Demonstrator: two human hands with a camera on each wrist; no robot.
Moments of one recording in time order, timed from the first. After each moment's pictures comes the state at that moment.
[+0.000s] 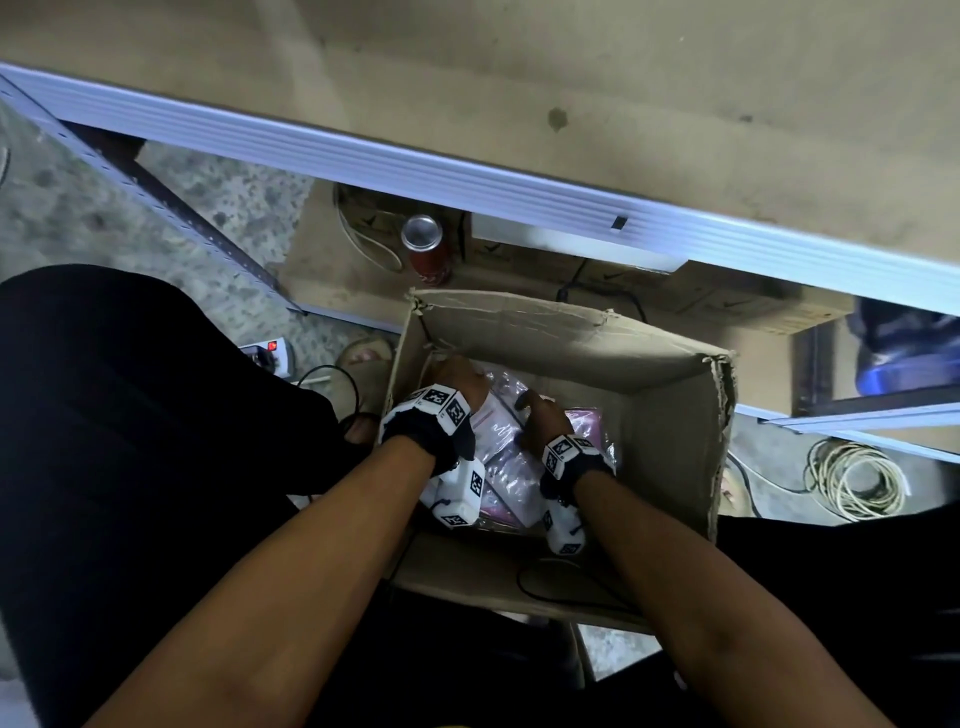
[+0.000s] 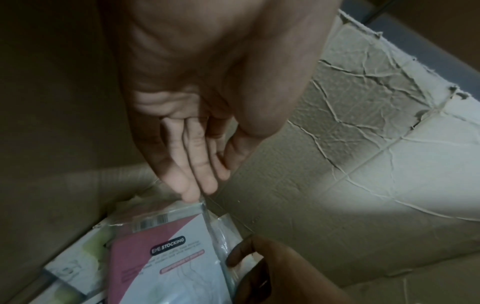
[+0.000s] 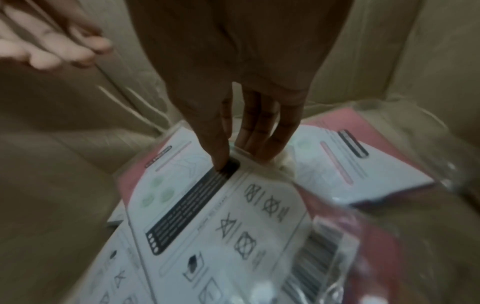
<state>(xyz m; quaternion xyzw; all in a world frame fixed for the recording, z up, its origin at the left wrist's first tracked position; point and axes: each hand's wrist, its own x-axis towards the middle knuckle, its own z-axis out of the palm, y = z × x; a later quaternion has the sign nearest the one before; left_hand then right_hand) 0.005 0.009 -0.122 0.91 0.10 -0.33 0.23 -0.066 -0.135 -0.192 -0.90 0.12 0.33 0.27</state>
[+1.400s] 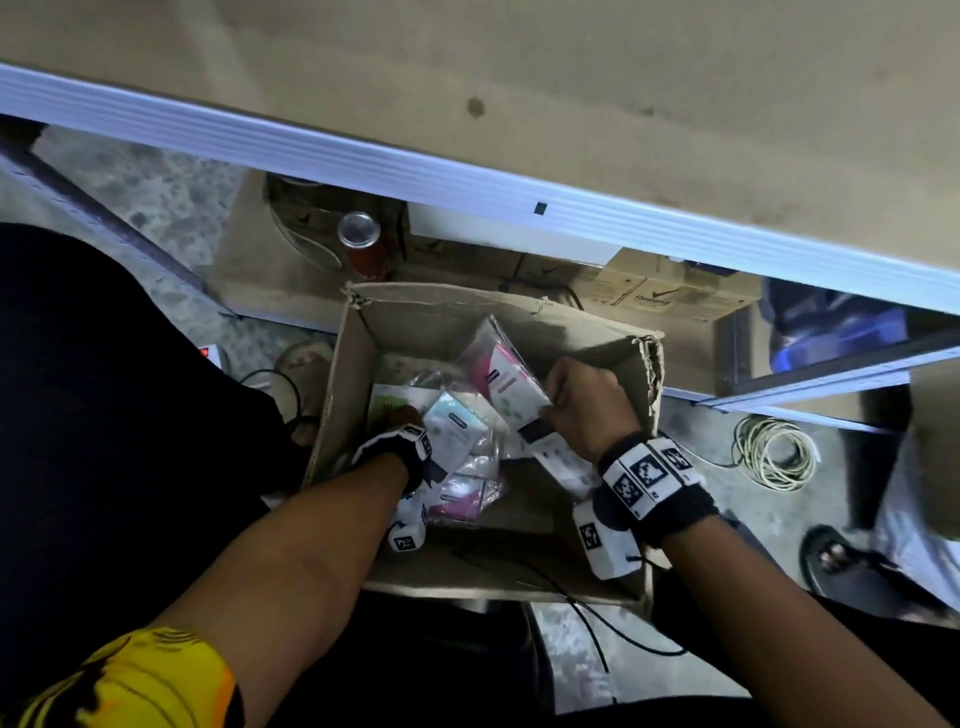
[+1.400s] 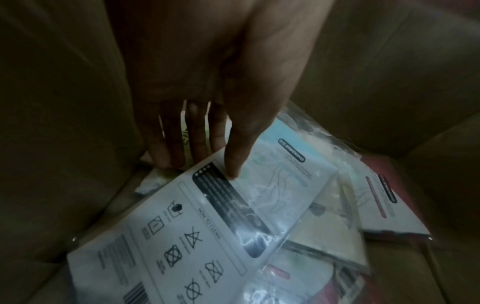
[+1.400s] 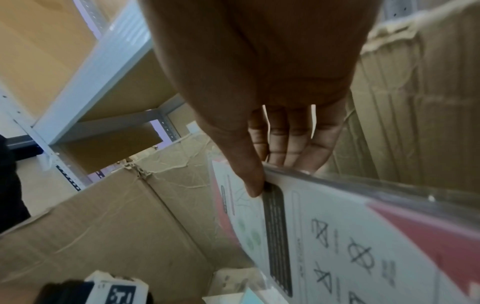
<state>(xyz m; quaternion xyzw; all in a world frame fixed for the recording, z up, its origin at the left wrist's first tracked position) -0.053 0.008 -0.173 0.83 0.00 -0.56 -0.05 -0.090 -0.204 -0.052 -0.94 0.14 0.18 0.23</state>
